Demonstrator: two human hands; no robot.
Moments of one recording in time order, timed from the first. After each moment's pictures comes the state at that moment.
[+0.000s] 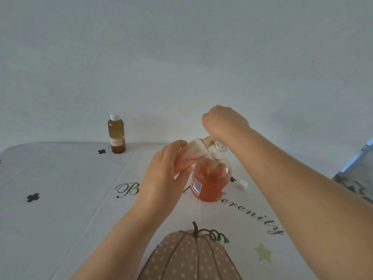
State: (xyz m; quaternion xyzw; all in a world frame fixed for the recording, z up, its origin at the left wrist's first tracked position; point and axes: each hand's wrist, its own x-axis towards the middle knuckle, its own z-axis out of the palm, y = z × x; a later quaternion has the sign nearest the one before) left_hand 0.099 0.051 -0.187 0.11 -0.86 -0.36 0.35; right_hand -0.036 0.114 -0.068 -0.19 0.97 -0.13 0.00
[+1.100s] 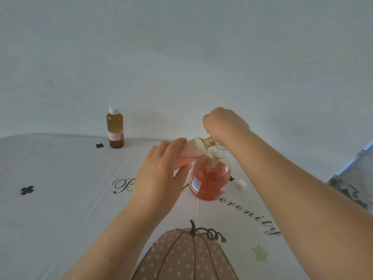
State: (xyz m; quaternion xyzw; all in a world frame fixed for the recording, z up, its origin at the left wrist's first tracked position) left_hand 0.099 0.051 -0.189 0.15 -0.88 -0.25 0.37; right_hand -0.038 0.113 -0.078 -0.19 0.97 -0.14 0.01
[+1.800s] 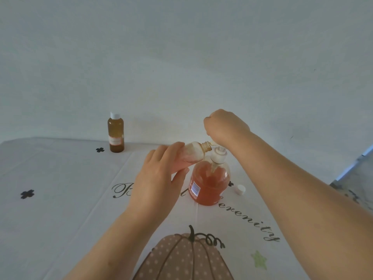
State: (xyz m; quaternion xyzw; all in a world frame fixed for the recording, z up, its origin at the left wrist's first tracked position) left_hand 0.099 0.048 -0.191 0.14 -0.87 -0.25 0.40; right_hand -0.041 0.113 -0.071 -0.19 0.97 -0.14 0.01
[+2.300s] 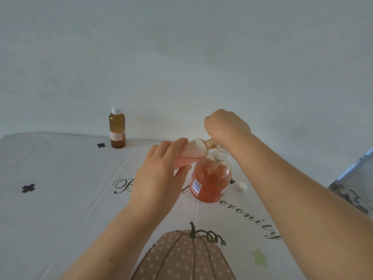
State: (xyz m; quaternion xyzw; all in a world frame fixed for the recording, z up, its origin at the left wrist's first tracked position) left_hand 0.099 0.049 -0.191 0.13 -0.87 -0.23 0.42; right_hand -0.042 0.113 -0.081 -0.20 0.97 -0.14 0.00
